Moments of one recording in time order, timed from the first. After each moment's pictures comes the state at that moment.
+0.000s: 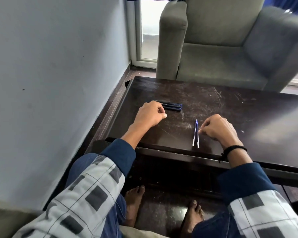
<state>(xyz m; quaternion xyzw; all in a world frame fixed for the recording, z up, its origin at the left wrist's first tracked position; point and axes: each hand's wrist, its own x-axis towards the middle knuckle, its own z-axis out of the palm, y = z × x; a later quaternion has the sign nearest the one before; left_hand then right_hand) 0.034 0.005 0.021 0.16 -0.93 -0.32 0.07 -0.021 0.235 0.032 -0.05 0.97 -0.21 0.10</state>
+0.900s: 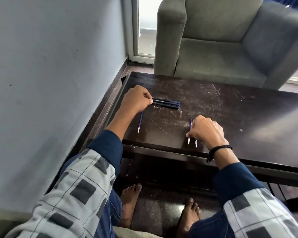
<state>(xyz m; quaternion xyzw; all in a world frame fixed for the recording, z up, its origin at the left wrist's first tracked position) 0.023 -0.034 0.045 0.19 -0.92 -0.34 0.09 -0.010 0.205 0.025 -0.10 0.99 -0.08 0.11</state>
